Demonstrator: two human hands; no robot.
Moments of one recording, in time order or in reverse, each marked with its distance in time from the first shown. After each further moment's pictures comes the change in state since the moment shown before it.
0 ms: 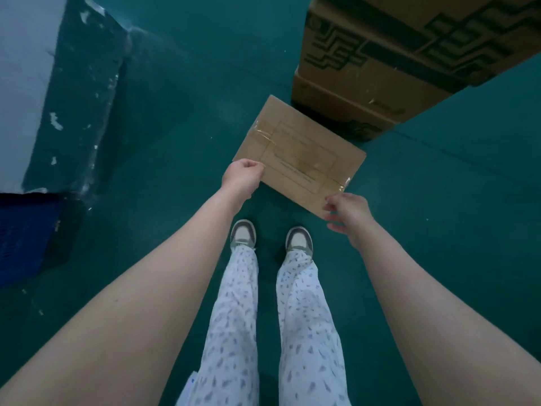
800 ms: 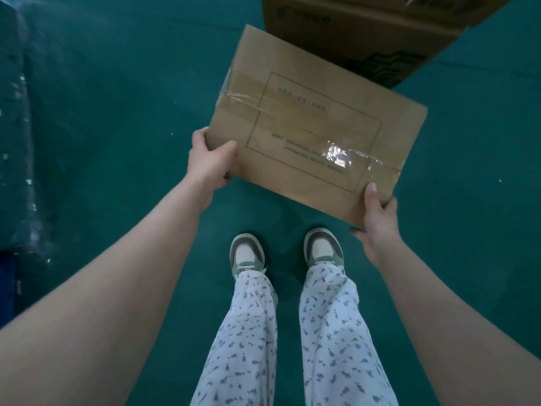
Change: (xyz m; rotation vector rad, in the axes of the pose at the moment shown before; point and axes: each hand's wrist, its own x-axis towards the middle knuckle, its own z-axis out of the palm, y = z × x) left_hand 0.191 -0.049 0.034 -0.024 0.019 0.065; right_hand 0.169 0.092 0.048 0.539 0.265 0.107
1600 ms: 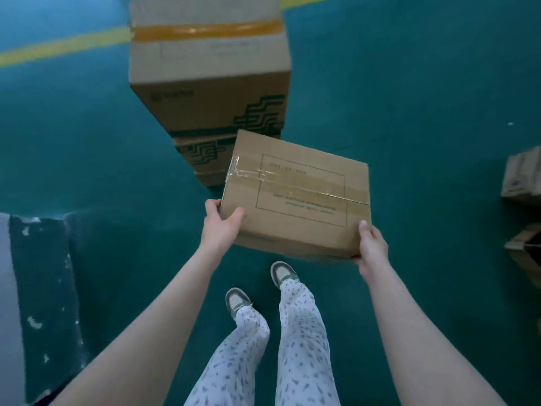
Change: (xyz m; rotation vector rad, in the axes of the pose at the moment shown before) left_hand -0.323 0.144 -0.020 0.271 -0.270 0.328; right_hand -0.255 -0.071 -0.214 0.417 0.225 -0.071
